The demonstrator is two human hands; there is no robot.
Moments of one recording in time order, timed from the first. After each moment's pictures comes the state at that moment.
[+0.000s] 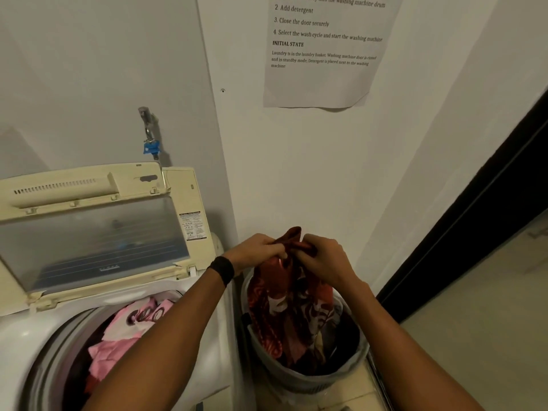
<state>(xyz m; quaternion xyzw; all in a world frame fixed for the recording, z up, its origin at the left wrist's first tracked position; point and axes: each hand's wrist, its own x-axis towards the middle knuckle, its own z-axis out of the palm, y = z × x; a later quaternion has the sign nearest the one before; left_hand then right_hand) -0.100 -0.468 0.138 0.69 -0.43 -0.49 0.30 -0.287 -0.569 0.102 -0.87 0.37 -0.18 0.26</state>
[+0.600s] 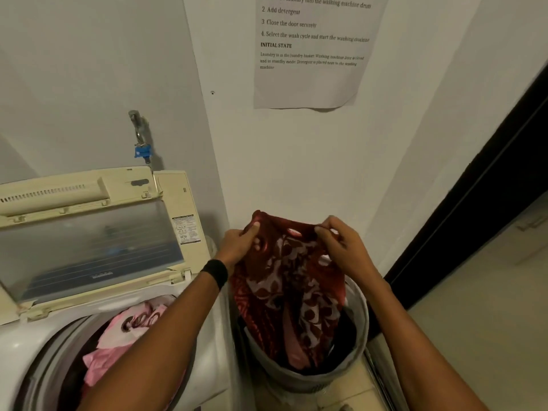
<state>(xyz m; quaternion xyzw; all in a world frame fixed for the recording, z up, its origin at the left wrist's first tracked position) -0.088 -0.470 0.126 0.74 -0.25 -0.40 0.48 -0.326 -0.570 0.145 -0.77 0.33 -0.33 0.44</state>
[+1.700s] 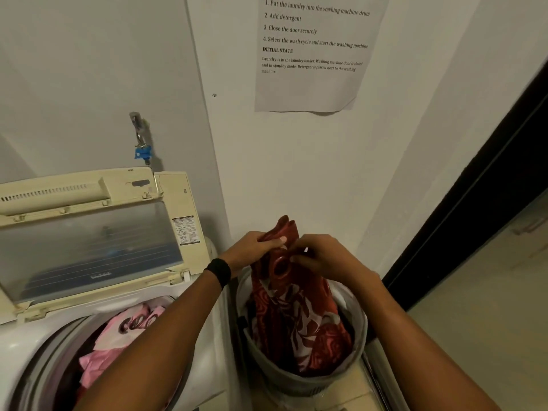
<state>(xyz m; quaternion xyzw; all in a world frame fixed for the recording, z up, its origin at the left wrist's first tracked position) -0.102 -0.473 0.132 0.66 -0.42 -0.49 0.38 -0.305 -0.568 0.153 -0.92 0.26 -0.08 0.27</state>
